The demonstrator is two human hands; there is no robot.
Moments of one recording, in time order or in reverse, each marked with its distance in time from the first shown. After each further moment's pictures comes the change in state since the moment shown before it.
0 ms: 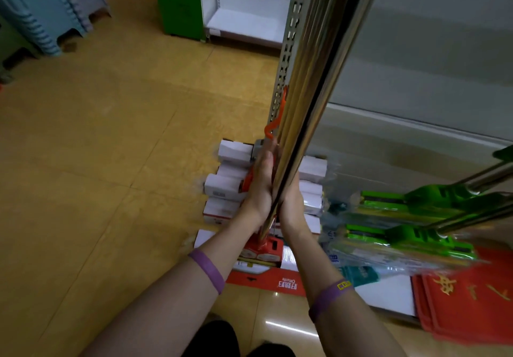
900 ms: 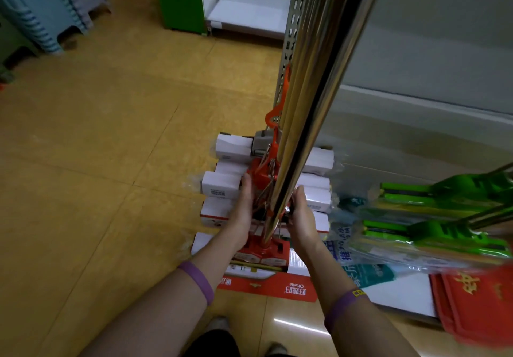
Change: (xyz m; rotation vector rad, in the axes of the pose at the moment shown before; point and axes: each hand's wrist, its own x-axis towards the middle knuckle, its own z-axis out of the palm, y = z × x) left_hand -0.008 -0.072 -0.047 -0.001 0.114 -0.334; right_hand 0.002 0.086 -0.021 0.041 -0.092 0.356
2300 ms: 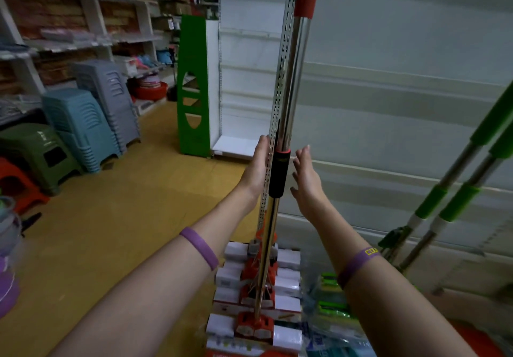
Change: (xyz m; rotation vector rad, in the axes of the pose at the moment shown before) left_hand -0.343 0.414 0.092 0.101 -0.202 0.624; right_hand -0.290 -0.424 0.023 0.011 0.029 -0.543
